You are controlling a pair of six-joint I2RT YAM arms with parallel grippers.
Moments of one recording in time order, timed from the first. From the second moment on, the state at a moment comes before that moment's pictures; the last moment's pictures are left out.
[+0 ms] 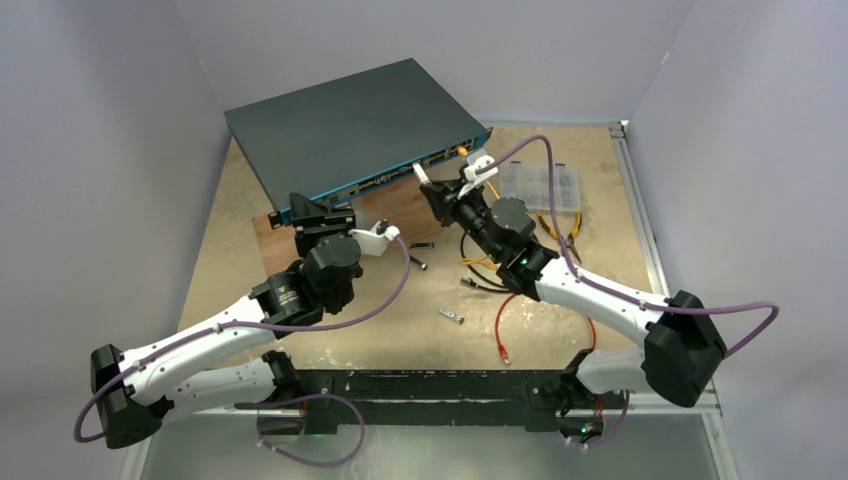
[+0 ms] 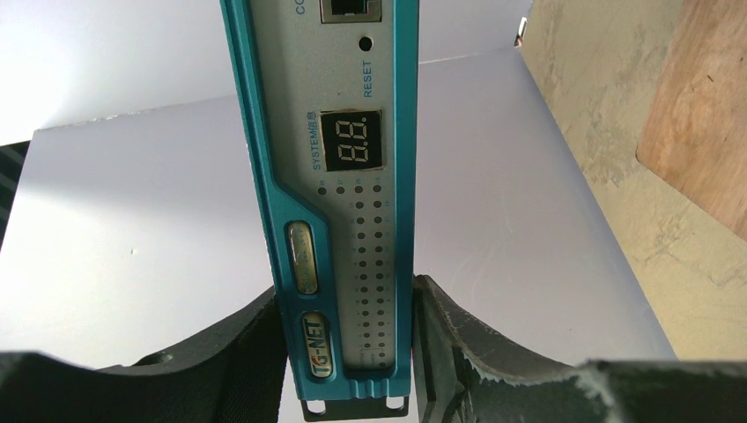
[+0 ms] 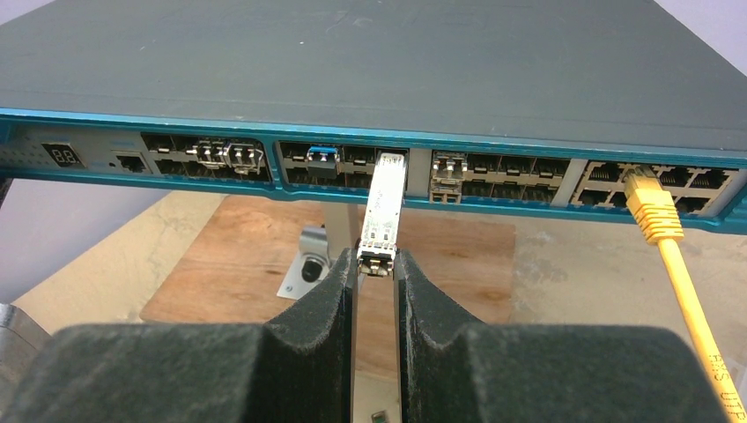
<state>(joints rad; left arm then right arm) -0.98 0.93 0.82 -0.20 -1.24 1.39 0.80 1.31 0.85 0.57 0.15 0.14</state>
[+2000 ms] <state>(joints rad) -1.00 0.92 0.83 -0.23 -1.24 1.35 0.78 1.32 1.03 0.37 0.11 0.08</state>
